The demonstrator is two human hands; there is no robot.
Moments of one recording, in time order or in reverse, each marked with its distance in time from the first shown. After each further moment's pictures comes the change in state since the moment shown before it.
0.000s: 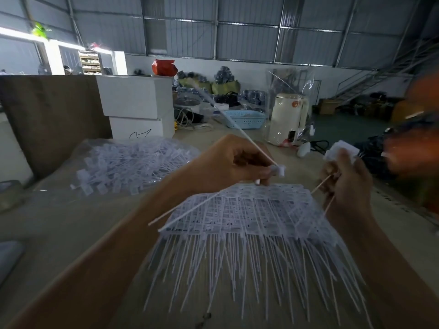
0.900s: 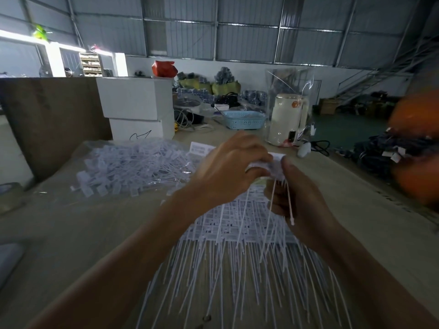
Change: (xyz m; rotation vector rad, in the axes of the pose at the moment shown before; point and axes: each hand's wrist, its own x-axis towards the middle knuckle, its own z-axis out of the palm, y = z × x) left_hand 0.009 -0.022 0.022 0.713 0.342 0.187; right_hand -0.041 0.014 0.030 -0.016 -0.612 0.279
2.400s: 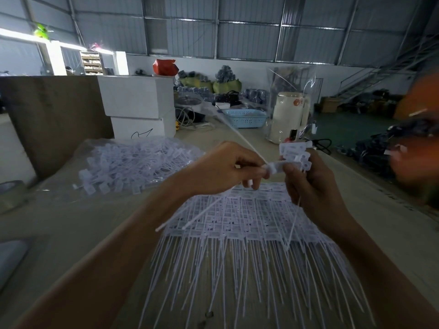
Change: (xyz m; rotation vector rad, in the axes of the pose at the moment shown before) left_hand 0.001 -0.005 -0.024 -0.476 -0.434 -0.282; right_hand -0.002 -0.013 -0.013 -0.656 0.058 -0.512
